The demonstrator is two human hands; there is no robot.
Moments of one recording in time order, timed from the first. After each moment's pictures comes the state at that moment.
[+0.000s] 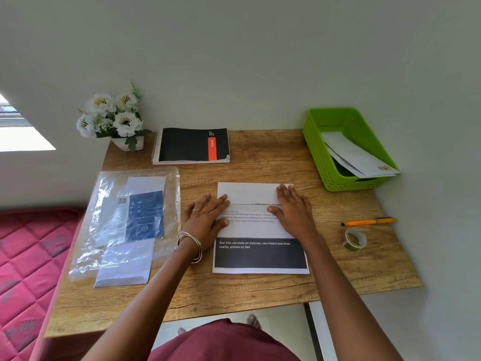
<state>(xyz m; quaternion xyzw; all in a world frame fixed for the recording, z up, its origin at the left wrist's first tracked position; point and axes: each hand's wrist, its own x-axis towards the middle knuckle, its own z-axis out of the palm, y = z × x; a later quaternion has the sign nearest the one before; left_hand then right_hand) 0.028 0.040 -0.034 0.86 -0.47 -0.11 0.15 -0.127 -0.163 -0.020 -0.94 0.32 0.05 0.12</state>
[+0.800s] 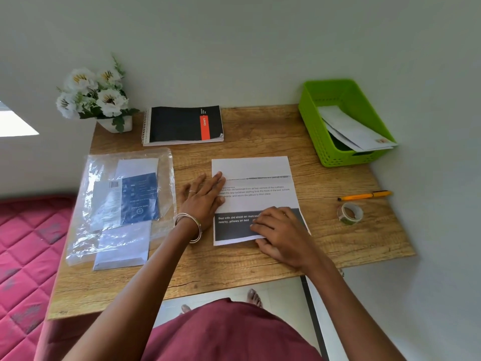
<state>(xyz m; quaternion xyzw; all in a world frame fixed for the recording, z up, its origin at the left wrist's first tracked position) 0.025 0.038 -0.040 0.87 -0.47 -0.10 0.10 -0.188 -0.082 -0.003 -0.99 0.01 -0.11 0.04</state>
